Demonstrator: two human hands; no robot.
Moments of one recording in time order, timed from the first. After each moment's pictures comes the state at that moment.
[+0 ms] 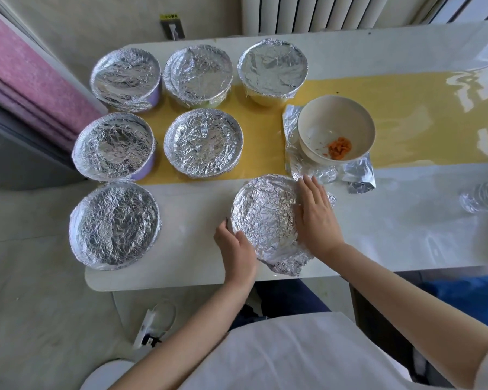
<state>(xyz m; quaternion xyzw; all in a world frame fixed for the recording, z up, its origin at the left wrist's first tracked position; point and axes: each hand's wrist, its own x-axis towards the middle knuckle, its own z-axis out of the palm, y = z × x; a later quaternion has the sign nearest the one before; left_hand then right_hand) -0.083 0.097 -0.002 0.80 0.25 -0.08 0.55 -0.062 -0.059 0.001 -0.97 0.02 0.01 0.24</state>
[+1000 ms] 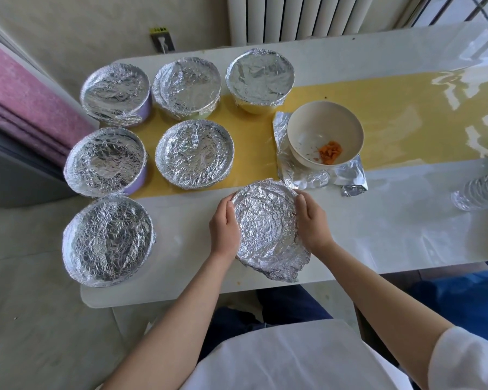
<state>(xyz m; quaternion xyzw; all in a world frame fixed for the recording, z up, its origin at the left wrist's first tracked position) -0.024 0.108 -0.019 0.84 0.09 -0.04 0.54 -0.053 -0.060 -0.012 -0.82 0.19 0.00 0.54</state>
